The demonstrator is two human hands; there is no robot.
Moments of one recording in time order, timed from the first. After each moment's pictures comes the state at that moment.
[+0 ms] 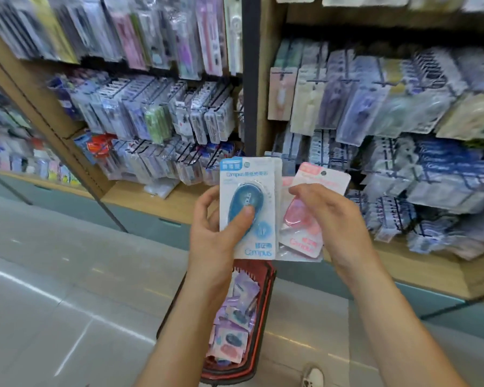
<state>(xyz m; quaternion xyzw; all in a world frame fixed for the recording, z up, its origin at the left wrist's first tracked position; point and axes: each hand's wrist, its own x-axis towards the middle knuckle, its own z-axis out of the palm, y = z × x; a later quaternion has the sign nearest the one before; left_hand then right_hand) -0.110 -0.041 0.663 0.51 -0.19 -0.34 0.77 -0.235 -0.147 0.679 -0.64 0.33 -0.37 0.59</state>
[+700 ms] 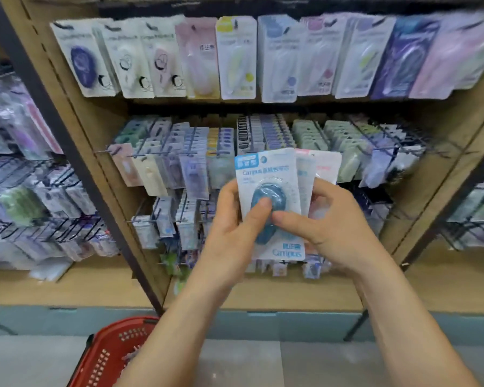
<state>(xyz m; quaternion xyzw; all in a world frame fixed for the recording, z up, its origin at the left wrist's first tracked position) -0.357 -0.230 0.743 0.44 -0.48 -0.38 0.66 -0.502 -0.287 0.771 -0.72 0.27 -0.44 0.46</state>
